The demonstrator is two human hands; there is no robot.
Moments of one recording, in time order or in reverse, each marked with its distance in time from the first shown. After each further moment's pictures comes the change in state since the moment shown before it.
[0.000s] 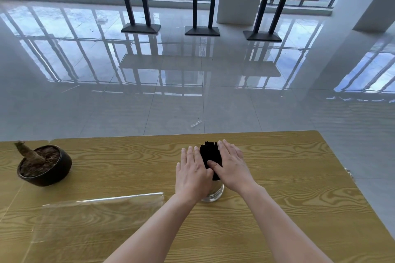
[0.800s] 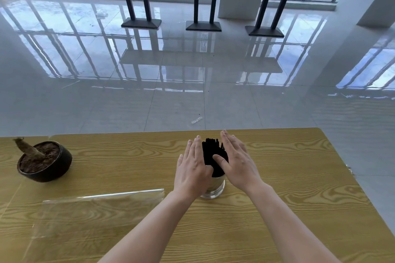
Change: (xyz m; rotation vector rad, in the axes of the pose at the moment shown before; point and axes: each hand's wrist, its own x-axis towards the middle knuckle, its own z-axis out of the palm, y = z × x) left_hand 0.001 -0.007 -0.002 -0.113 0.079 0.136; right_hand -0.006 0.011 -0.009 0.005 0.120 -0.157
